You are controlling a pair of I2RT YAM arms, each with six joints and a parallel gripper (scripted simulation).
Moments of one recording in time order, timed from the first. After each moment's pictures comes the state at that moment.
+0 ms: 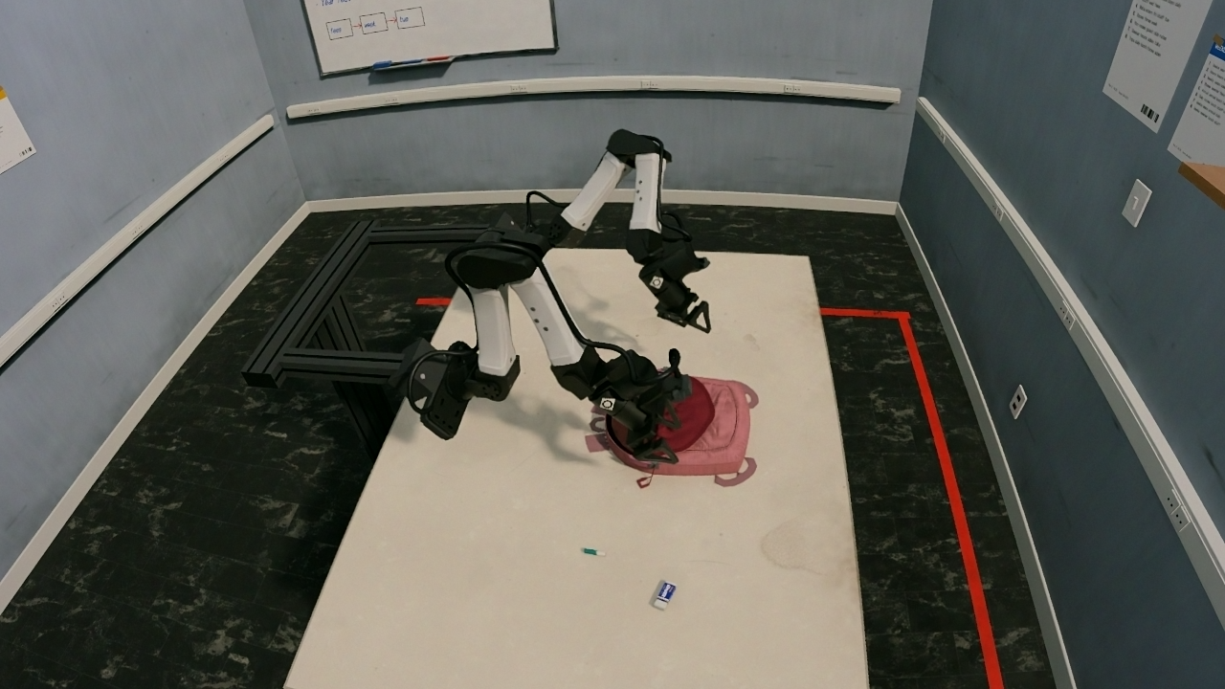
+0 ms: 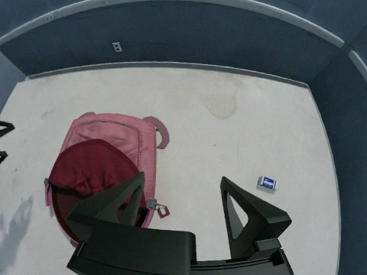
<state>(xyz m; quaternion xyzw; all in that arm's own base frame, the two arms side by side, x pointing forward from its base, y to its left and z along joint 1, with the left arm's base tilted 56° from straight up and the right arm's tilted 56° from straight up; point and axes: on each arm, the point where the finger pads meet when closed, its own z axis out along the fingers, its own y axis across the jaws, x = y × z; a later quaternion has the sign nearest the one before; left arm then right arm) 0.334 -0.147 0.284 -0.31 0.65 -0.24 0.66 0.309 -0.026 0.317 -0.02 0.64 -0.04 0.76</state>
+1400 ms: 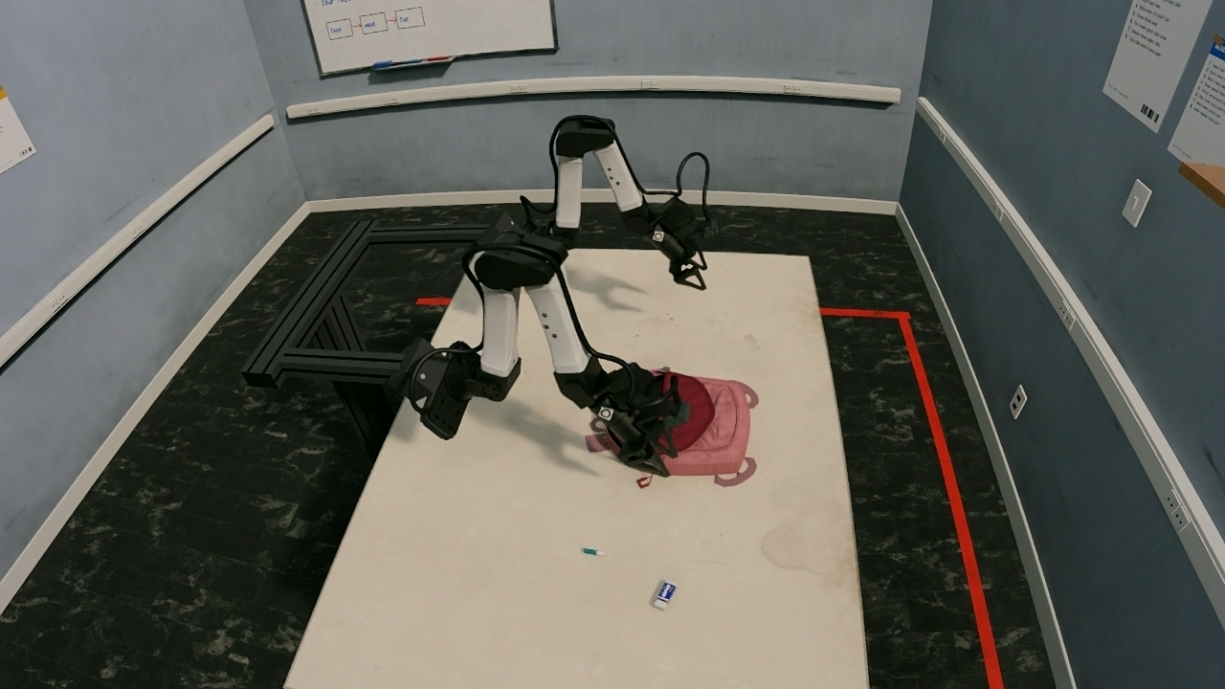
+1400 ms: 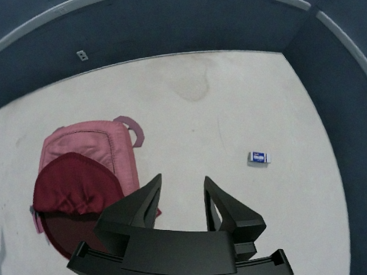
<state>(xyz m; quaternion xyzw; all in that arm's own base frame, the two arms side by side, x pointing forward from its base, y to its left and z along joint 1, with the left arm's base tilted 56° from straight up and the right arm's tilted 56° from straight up) 0.319 0.025 0.313 0.01 0.66 0.04 0.75 0.323 -0.063 0.297 0.11 0.65 -0.02 0.75</state>
